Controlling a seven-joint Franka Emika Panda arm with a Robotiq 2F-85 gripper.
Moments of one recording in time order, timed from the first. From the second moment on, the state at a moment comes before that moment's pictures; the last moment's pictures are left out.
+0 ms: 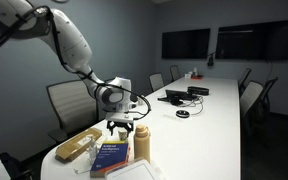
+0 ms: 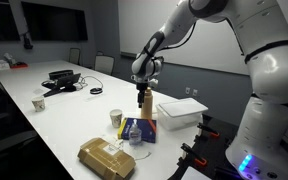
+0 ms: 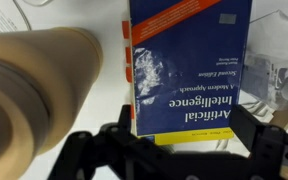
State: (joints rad) arm -0.16 0.58 0.04 -1.98 0.07 2.52 -0.76
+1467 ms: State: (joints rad) arm -0.14 0.93 0.13 -1.67 -0.03 2.46 -0.82
